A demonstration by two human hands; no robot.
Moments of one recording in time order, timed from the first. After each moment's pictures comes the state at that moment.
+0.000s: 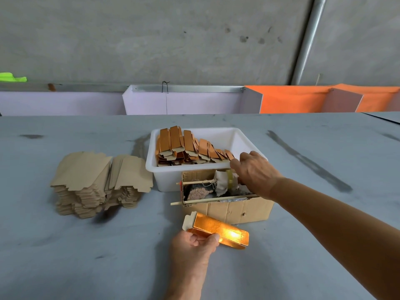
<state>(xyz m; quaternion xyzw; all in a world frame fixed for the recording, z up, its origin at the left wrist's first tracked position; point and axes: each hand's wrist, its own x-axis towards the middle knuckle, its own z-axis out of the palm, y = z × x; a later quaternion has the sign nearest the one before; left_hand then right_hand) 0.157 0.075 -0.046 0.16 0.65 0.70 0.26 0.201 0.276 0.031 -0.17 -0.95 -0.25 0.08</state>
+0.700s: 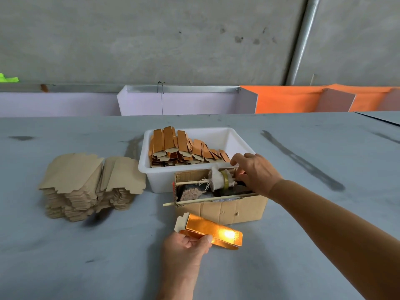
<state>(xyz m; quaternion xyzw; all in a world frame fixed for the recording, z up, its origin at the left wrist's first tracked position) 0.155 0.076 -0.050 0.16 0.66 0.69 0.26 0.211 0.290 0.028 -0.24 -0.96 -0.08 0.14</state>
